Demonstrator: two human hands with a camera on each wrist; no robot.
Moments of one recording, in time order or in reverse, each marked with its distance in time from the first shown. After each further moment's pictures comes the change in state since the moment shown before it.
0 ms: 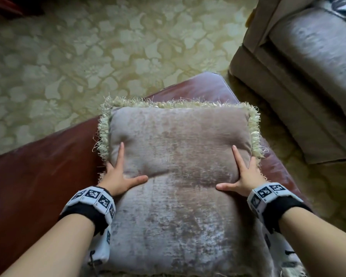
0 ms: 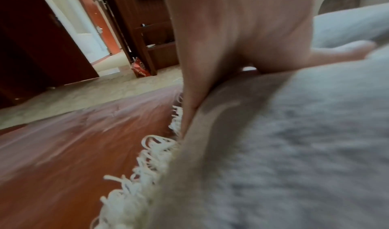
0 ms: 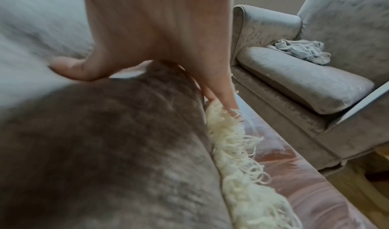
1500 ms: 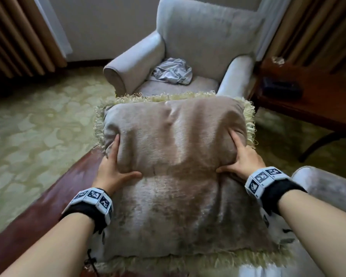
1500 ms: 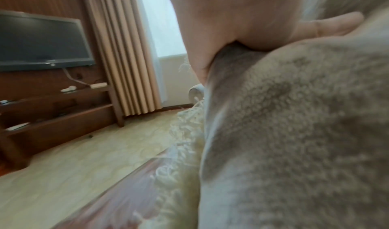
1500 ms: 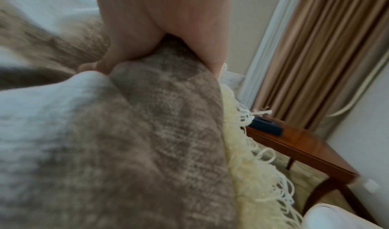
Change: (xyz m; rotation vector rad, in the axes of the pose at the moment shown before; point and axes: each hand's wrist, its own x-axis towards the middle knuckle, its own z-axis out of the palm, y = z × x) left_hand -0.173 0.279 0.034 0.072 0.106 0.901; right_hand -0.288 0.188 -0.164 0.372 0.675 0.224
